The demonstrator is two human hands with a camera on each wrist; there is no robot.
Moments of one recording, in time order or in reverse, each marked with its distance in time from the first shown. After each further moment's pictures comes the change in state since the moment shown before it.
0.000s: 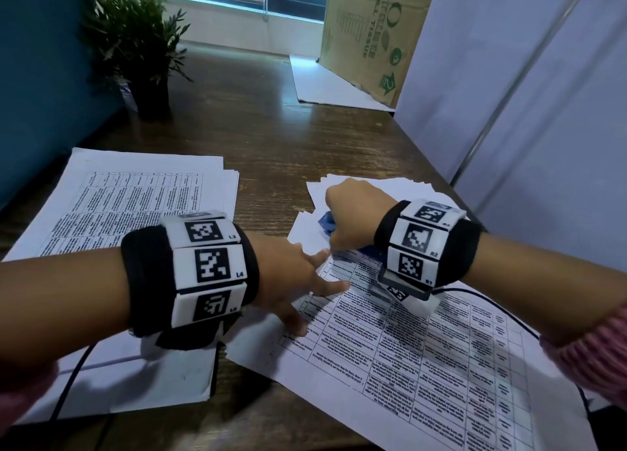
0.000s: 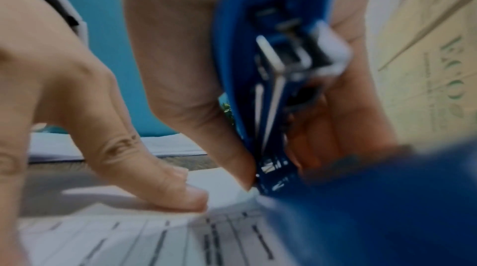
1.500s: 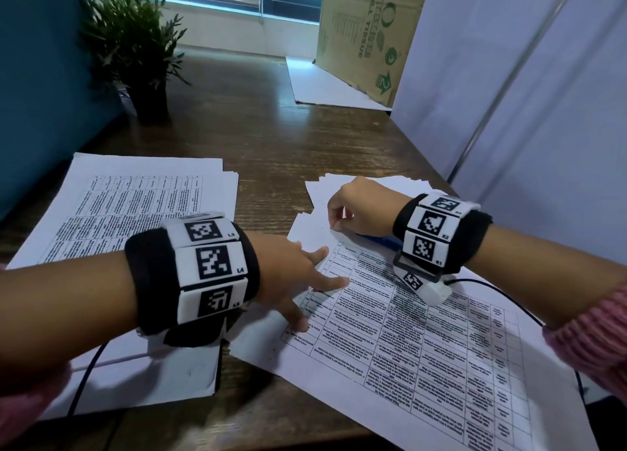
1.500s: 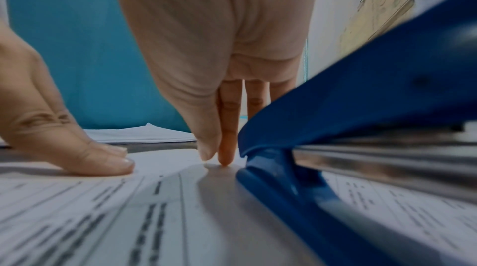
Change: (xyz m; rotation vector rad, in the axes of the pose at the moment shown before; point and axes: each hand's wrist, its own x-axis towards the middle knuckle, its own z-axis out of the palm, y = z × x) left_hand 0.000 0.001 0.002 -0.042 0.030 -0.026; right_hand 0.015 0.037 0.018 0.136 0.014 -0.237
